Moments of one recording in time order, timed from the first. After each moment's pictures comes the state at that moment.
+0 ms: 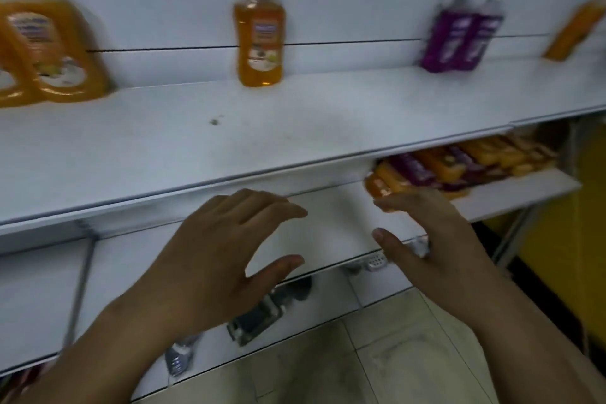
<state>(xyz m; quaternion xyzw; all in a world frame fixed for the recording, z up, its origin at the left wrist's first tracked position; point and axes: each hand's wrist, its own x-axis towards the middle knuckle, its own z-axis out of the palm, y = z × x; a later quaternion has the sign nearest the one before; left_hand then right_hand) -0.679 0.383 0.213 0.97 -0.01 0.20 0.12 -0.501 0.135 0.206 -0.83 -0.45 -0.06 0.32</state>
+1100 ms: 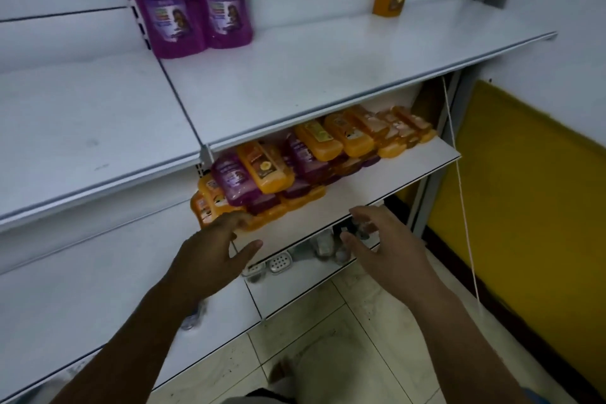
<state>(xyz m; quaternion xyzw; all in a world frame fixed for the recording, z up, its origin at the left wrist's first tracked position) -0.230 0.134 0.046 0.95 0.12 0.05 0.29 -0.114 -0.164 0.084 -0.91 -0.23 0.06 0.34</state>
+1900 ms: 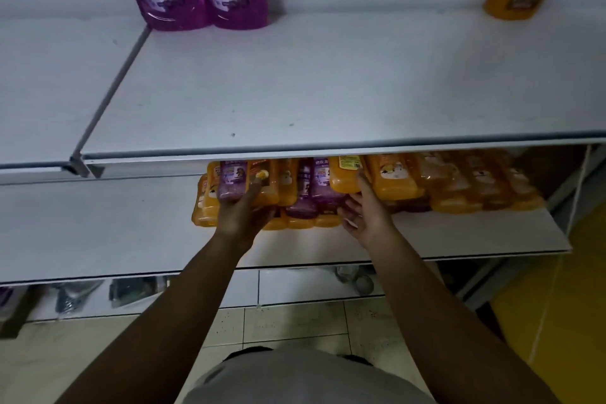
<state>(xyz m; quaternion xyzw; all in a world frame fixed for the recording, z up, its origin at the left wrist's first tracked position) -0.041 0.080 -0.010 0.36 0.45 0.29 0.76 0.151 -0.065 -0.005 -0.61 0.11 0.48 0.62</state>
